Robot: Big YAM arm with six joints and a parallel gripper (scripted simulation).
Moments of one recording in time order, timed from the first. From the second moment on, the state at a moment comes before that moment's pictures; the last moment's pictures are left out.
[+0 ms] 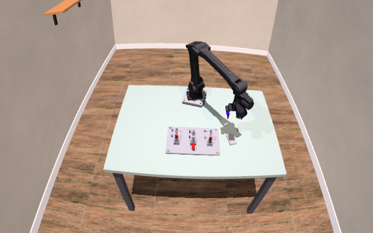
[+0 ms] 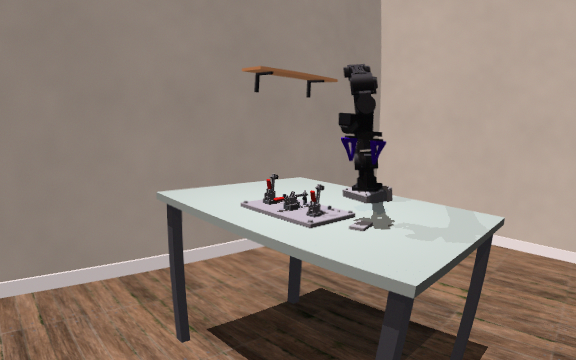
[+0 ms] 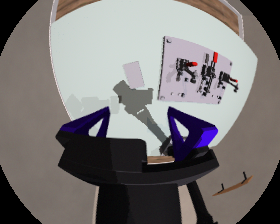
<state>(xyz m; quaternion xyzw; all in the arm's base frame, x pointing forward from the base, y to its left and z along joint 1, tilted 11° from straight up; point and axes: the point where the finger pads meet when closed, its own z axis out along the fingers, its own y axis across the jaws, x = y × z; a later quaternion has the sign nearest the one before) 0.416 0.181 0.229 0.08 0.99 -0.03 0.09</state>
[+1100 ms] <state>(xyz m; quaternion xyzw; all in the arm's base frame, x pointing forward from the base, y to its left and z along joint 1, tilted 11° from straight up) 0.415 0.196 0.228 0.09 0.99 -0.03 0.09</state>
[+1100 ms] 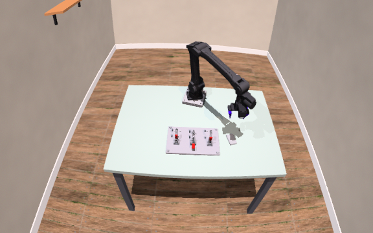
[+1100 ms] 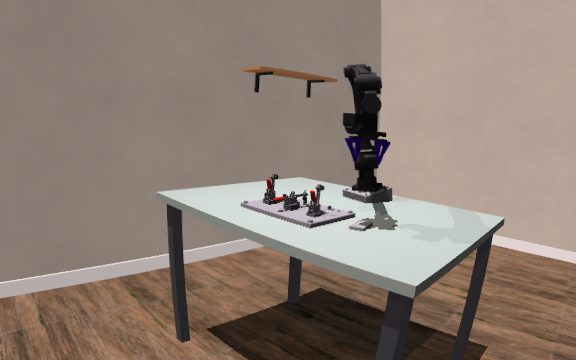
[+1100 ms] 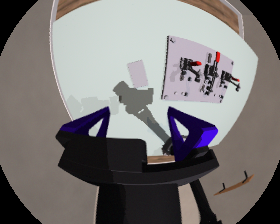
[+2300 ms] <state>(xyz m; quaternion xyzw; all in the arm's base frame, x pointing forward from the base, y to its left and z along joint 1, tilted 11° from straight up) 0.416 0.196 0.228 -0.04 0.99 -0.04 0.08</state>
